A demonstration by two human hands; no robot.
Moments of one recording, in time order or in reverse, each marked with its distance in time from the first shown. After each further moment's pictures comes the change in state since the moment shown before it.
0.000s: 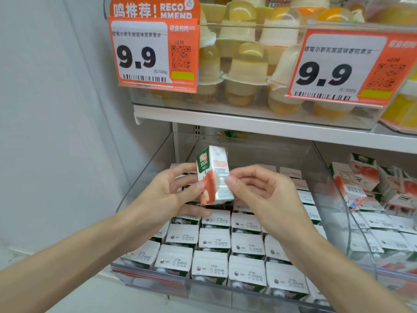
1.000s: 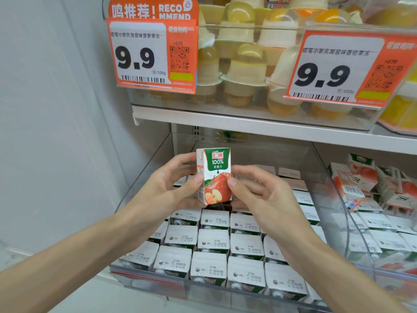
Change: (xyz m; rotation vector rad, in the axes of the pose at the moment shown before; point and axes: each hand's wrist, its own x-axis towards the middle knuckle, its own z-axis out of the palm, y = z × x) left_hand 0.001 0.002 0.001 0.023 0.033 0.107; right_hand 0.001 0.004 0.001 0.002 -0.053 0.028
